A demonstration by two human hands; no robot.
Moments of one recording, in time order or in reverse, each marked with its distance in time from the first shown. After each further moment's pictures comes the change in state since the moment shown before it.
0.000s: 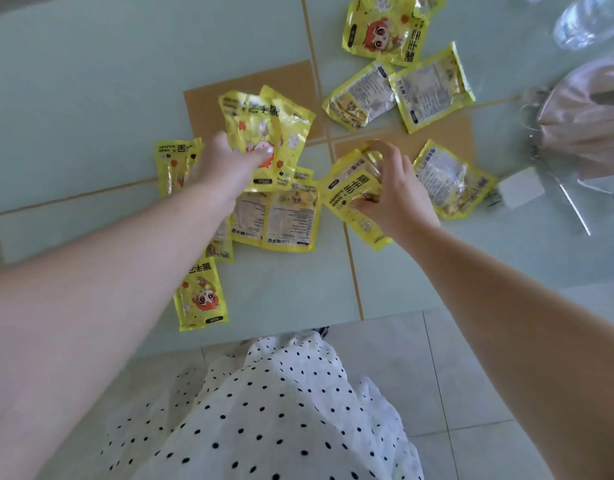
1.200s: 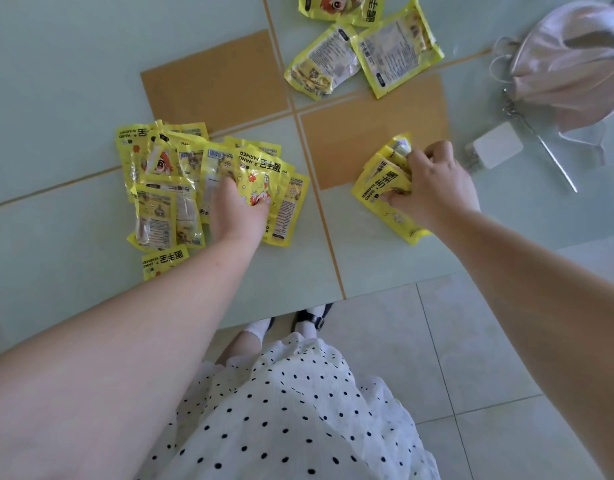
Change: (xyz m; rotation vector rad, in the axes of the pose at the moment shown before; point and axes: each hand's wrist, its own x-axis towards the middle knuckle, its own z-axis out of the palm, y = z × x) left_hand -0.061 -0.064 0.057 0.364 0.184 0.090; right_hand -0.029 0.079 -0.019 -0.379 -0.023 0.191
